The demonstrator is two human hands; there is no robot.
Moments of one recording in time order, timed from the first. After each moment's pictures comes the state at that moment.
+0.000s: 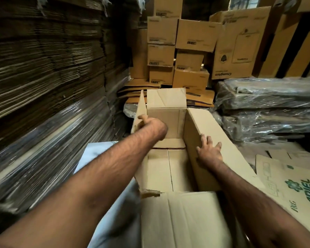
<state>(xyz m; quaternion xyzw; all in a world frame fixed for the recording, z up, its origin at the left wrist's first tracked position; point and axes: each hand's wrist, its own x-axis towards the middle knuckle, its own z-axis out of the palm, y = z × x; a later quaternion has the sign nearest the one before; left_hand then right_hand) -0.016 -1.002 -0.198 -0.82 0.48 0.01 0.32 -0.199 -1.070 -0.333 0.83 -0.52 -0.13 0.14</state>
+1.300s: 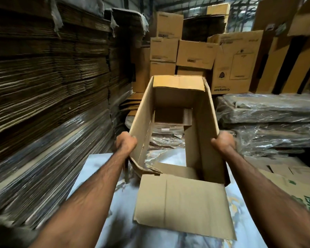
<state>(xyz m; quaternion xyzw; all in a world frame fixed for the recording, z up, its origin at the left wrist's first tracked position) 0.076 -0.954 -0.237 -0.89 0.31 0.09 -0.33 -0.216 -1.081 -0.231 0.68 -0.67 0.25 -0.16</state>
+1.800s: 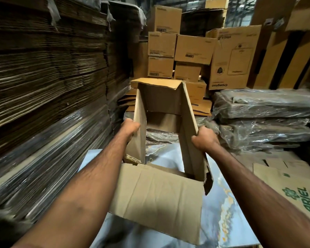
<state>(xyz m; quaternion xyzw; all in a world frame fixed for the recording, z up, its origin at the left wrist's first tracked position) 0.101 -0.998 -0.233 -0.81 0.32 0.22 -0.44 -0.178 -1.029 -0.215 0.76 -0.61 0.19 -0.14</state>
